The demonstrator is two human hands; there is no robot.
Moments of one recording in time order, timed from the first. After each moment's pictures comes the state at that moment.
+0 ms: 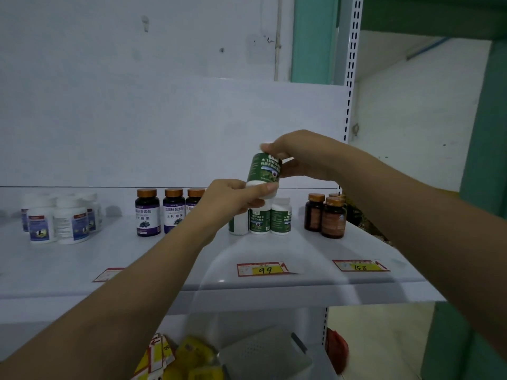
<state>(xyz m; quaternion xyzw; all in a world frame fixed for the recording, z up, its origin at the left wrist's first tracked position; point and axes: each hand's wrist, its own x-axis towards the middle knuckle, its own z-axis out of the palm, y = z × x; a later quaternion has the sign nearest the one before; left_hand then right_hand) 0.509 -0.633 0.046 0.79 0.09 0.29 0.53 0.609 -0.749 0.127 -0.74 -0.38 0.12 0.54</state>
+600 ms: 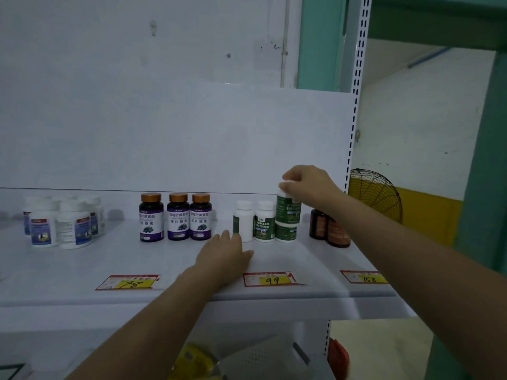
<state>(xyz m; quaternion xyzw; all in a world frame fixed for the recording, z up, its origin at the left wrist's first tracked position) 0.540 -0.596 -0.033 0.97 0.21 0.13 0.07 0.648 -0.739 0.078 -0.84 -0.38 -0.15 0.36</state>
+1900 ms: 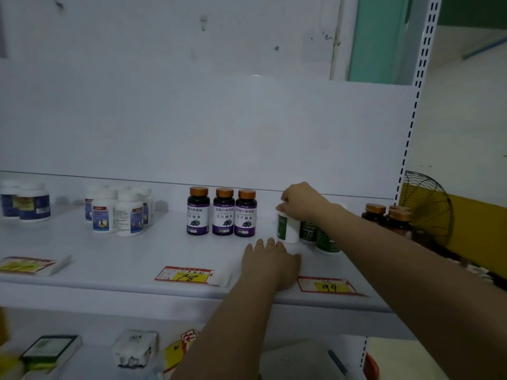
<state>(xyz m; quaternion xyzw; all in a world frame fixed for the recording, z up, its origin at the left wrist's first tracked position) 0.538 -0.591 -0.043 0.97 0.23 0.06 0.06 0.649 -0.622 0.048 -0.89 -0.43 -0.14 0.08</state>
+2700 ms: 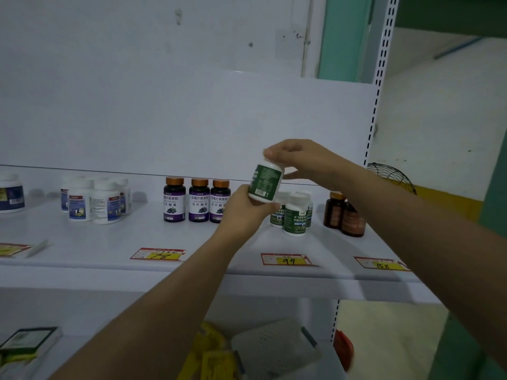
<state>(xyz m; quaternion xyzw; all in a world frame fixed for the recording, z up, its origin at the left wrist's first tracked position) 0.507 -0.624 0.008 0.76 0.12 0.36 0.53 0.608 -0.721 0.100 -0.73 -0.49 0.06 0.46</state>
